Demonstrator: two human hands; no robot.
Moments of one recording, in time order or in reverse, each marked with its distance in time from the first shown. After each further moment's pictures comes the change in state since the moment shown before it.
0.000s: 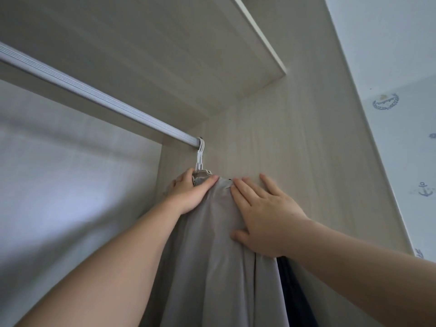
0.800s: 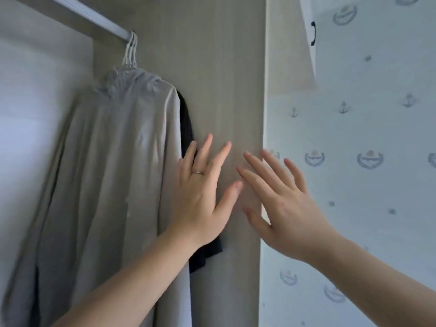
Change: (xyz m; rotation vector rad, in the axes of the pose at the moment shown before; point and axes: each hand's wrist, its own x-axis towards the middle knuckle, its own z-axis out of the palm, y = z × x) left_hand -0.341 0.086 0.085 -0.103 0.019 0.566; right_hand -0.288 0.005 -0.003 0.376 0.143 0.137
